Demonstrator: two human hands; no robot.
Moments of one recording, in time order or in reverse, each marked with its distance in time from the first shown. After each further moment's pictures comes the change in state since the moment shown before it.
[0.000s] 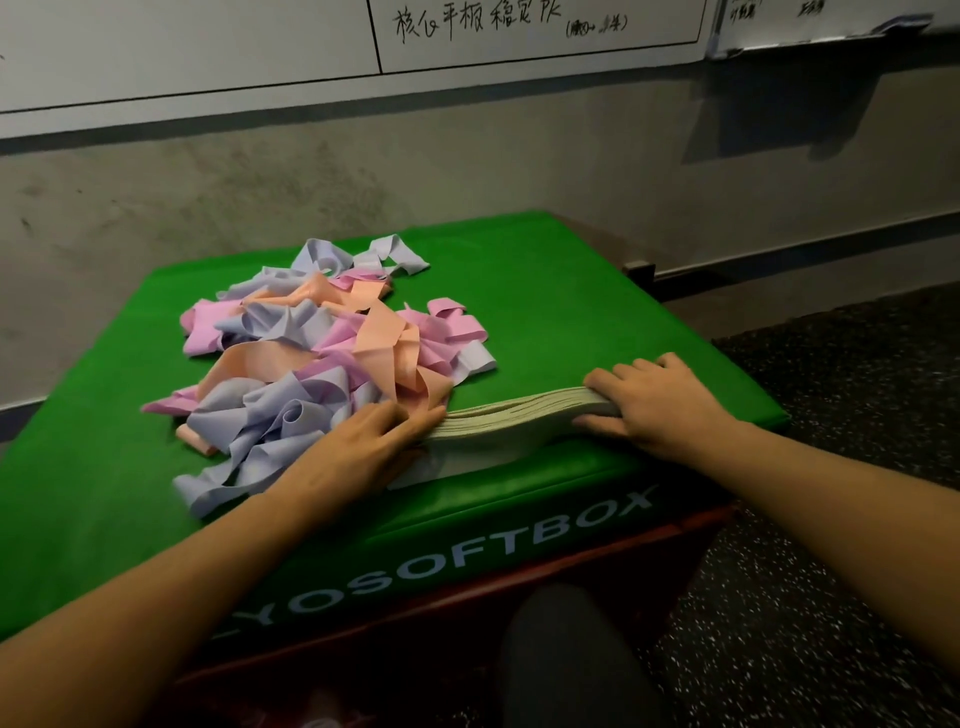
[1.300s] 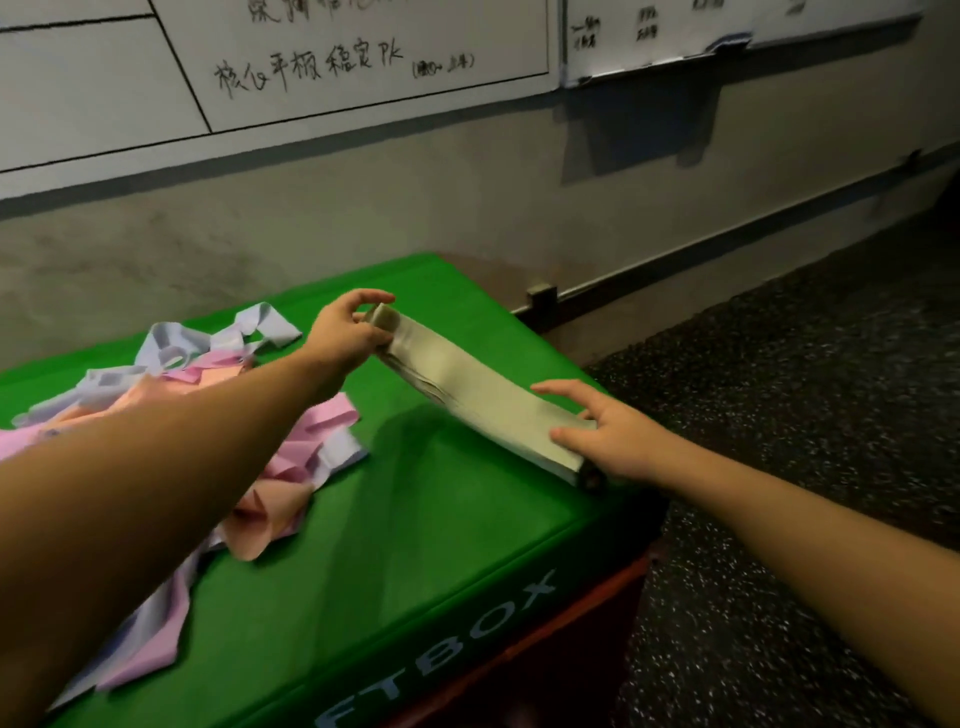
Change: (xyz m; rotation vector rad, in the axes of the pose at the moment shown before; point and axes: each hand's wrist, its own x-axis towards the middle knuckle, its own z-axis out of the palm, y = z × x) left_hand 0.288 -0.002 0.016 -1.179 0.073 -0.706; right_hand -0.019 0.085 0.006 1.214 0.026 0.380
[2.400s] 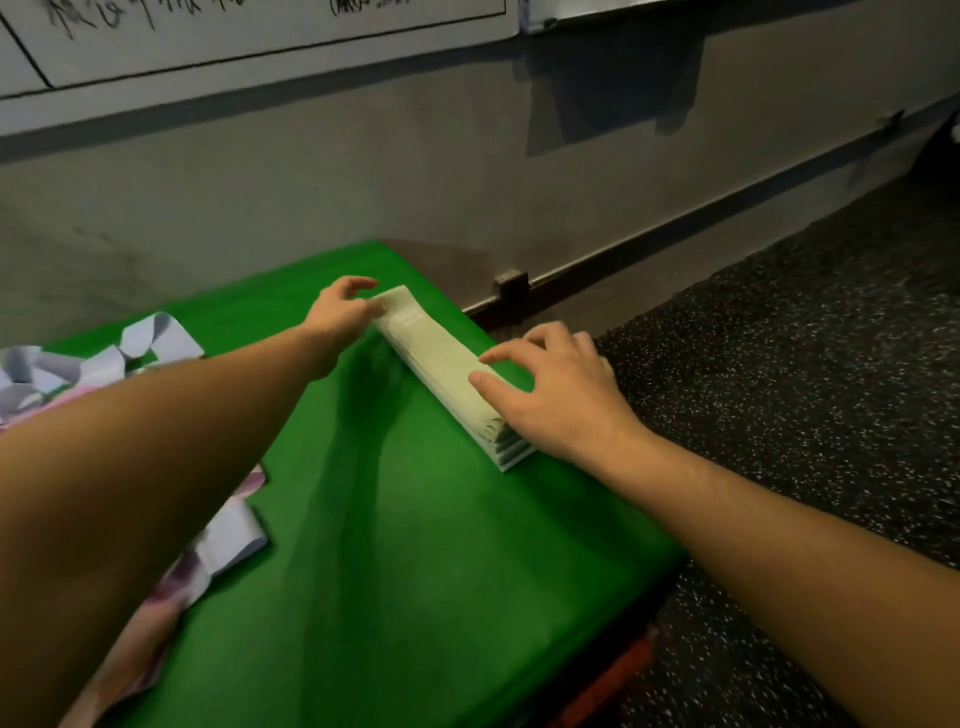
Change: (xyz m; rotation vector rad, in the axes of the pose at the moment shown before) left_hand 0.154 -0.036 0.078 0.159 0.004 -0.057; right_hand 0.096 -0.001 -0.020 -0.398 0.283 0.005
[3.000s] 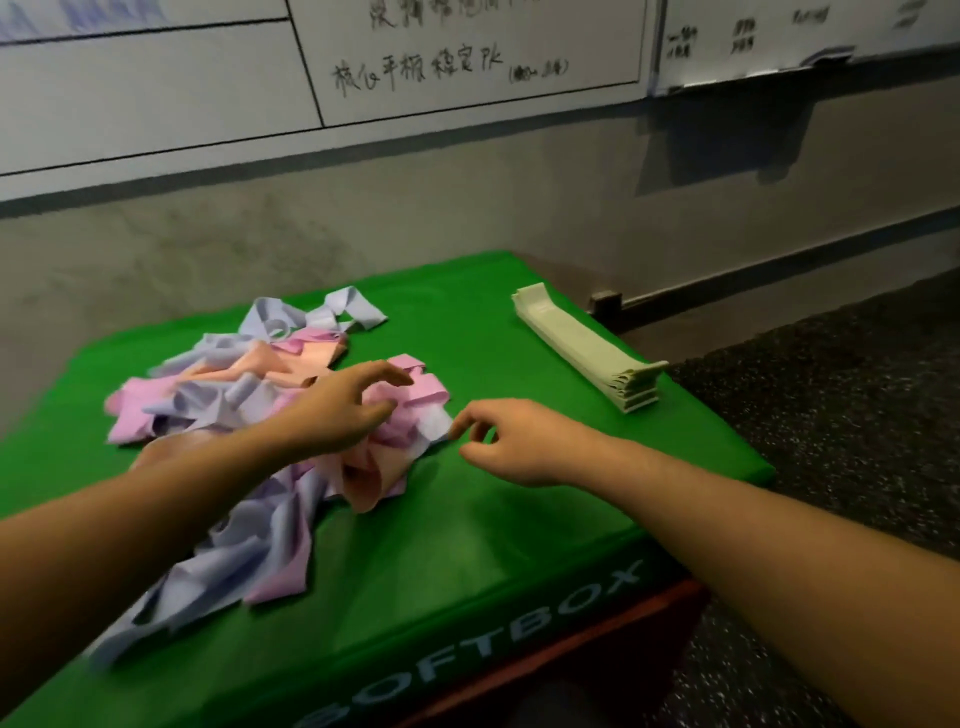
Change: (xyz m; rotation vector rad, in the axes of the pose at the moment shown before) left_hand -0.247 -0.064 -0.192 0.569 -0.136 0.338; right_hand -0.099 -0.162 0.059 0.066 -0.440 -0.329
